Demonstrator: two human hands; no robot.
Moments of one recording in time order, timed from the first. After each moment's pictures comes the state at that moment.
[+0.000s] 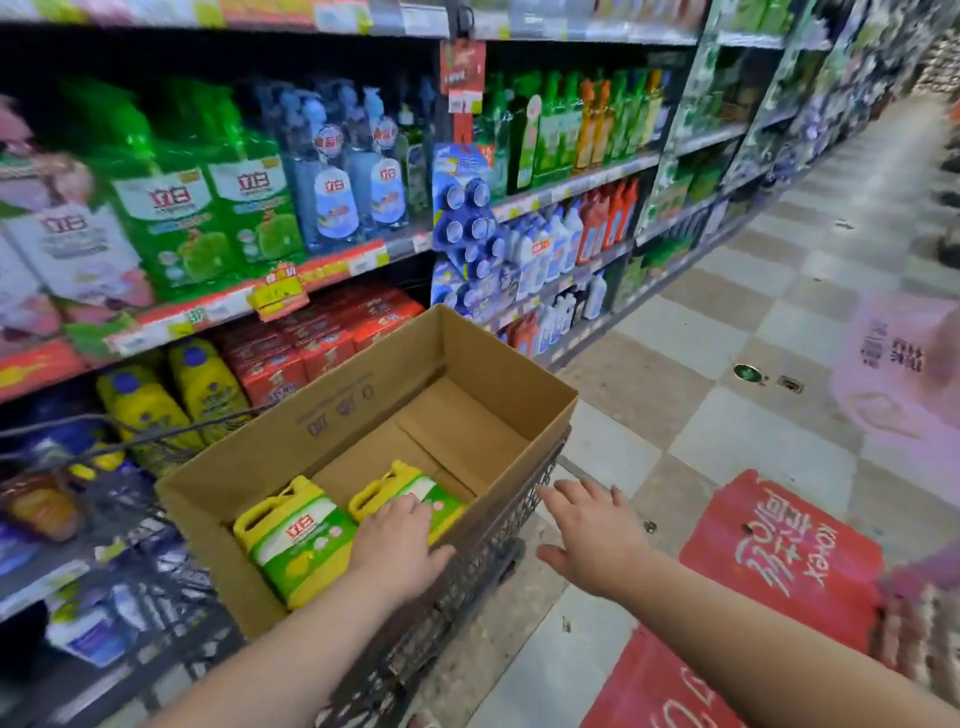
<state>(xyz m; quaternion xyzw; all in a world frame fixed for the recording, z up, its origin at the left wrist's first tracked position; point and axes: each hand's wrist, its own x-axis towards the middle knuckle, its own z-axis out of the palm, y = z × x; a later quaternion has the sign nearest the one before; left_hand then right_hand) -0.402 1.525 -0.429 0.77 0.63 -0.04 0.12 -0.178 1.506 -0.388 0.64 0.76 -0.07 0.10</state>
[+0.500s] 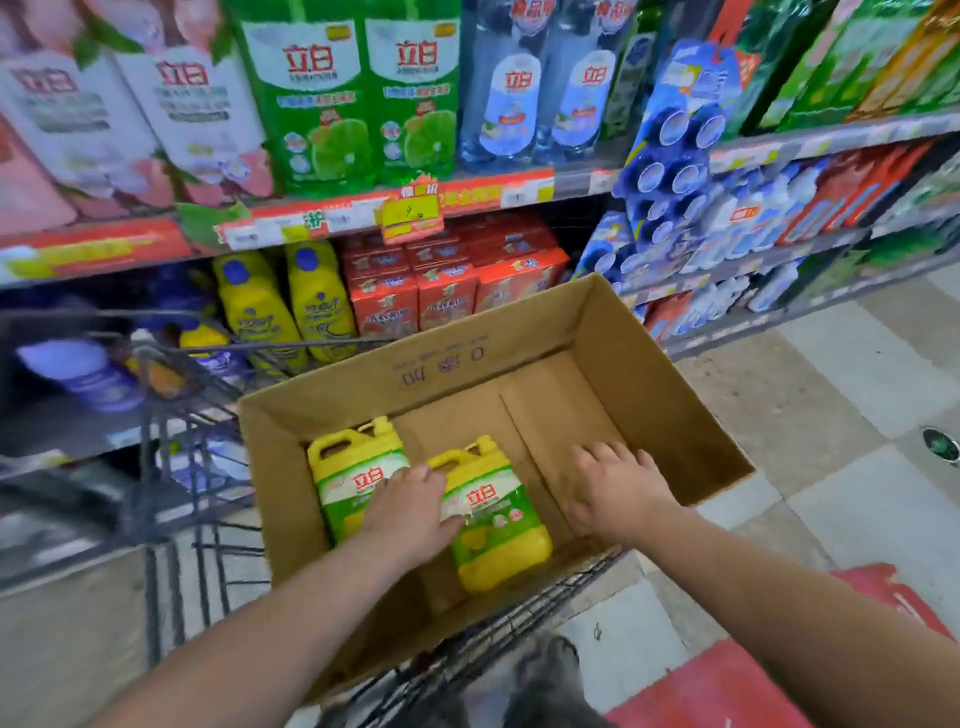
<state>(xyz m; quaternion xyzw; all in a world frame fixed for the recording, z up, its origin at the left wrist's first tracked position) -0.474 1.625 -0.481 0.64 0.74 -0.05 0.21 -0.257 1.709 -0.421 0.50 0.83 -0.09 0.24</state>
